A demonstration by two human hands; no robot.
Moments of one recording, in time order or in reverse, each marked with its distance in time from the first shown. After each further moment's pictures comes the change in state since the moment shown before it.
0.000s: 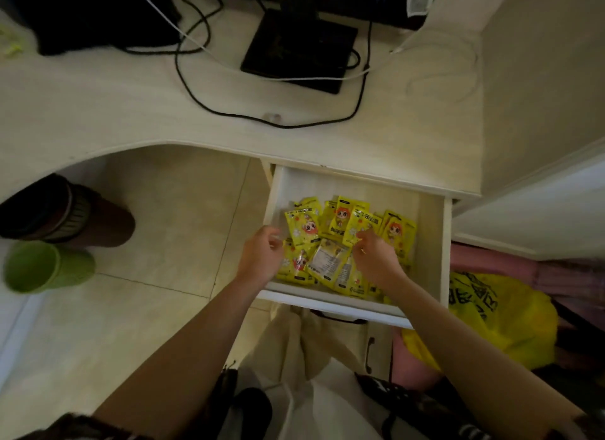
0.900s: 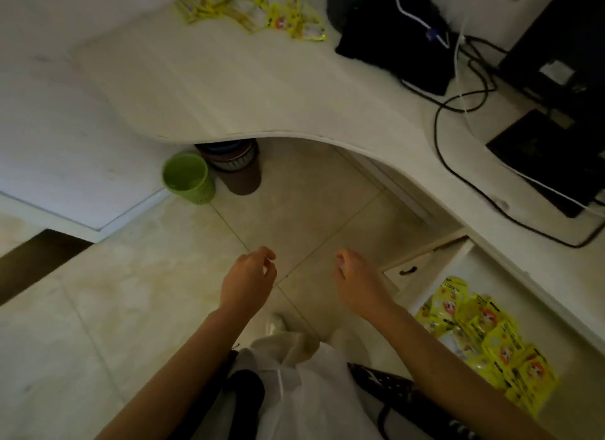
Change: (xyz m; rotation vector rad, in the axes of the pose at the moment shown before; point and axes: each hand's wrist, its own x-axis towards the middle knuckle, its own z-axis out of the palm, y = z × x) left_hand -0.099 -0.234 -0.212 0.083 0.460 -0.220; right_hand -0.075 -0.257 0.215 -0.470 -0.253 -0.663
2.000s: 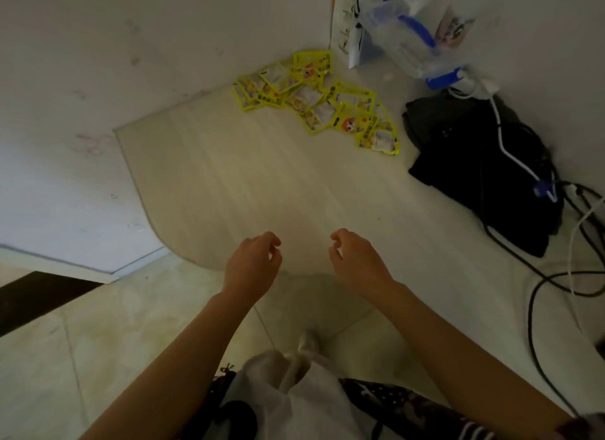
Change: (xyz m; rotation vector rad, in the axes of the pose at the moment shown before) left_hand 0.340 -0.020 -0.137 -0.033 0.134 -0.087; right_hand 0.348 -0.188 -0.104 -0.099 -0.036 -0.244
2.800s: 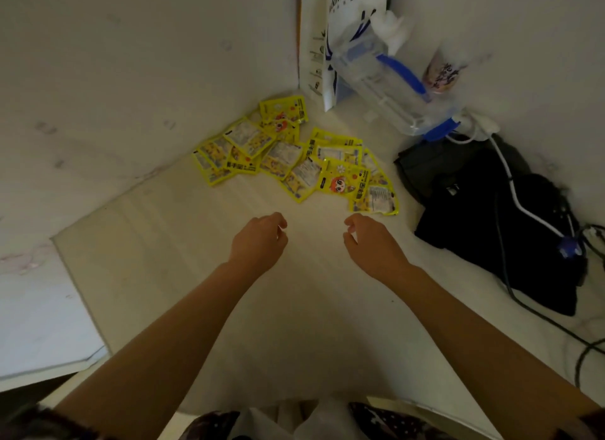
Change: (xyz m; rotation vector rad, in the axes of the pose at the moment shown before) left_hand 0.261 0.041 -0.034 0.048 -0.212 0.155; right_hand 0.198 0.003 -0.083 0.029 0.097 0.150
